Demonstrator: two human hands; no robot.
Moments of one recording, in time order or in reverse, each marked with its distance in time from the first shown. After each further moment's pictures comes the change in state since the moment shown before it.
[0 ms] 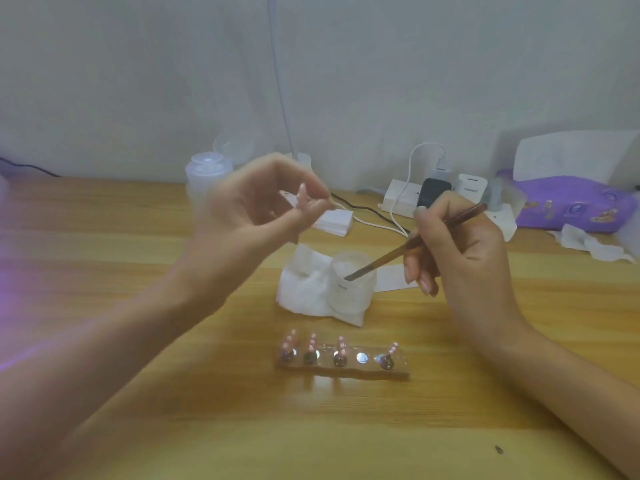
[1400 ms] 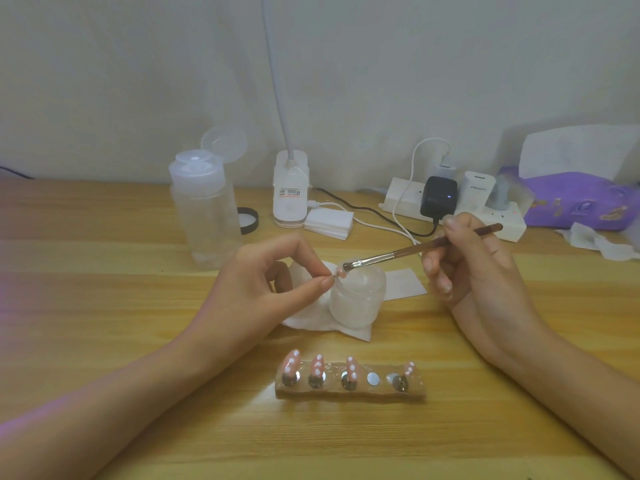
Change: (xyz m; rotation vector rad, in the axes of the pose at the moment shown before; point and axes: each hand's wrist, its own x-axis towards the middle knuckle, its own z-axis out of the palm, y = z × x) left_hand -0.025 -0.050 0.009 0.138 -0.108 -0.099; right_hand 0.004 0.020 -0.010 0.327 0.121 0.327
